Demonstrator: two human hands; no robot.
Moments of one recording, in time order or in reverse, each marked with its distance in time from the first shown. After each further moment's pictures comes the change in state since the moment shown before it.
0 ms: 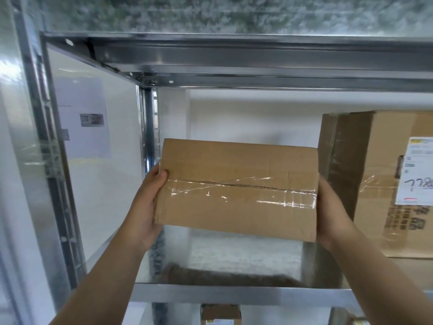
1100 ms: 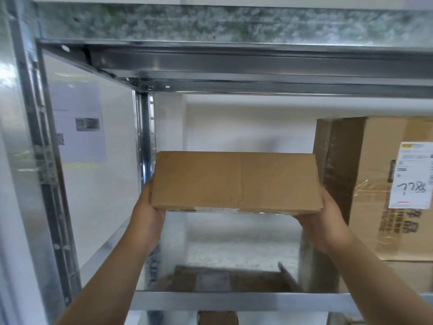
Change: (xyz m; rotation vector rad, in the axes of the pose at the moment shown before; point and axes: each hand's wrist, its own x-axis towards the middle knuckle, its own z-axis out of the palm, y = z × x) left_hand 0.009 -0.015 0.003 0.070 0.173 0.030; right_hand 0.011 0.020 -0.018 -0.071 -0.068 -0.168
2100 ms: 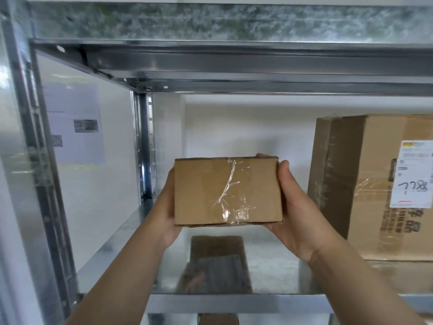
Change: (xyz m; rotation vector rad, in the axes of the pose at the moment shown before) left_hand -0.002 0.008 0.037 0.016 -0.197 -0.248; right_hand -0.018 -0.037 0.064 0.252 -0.224 0.175
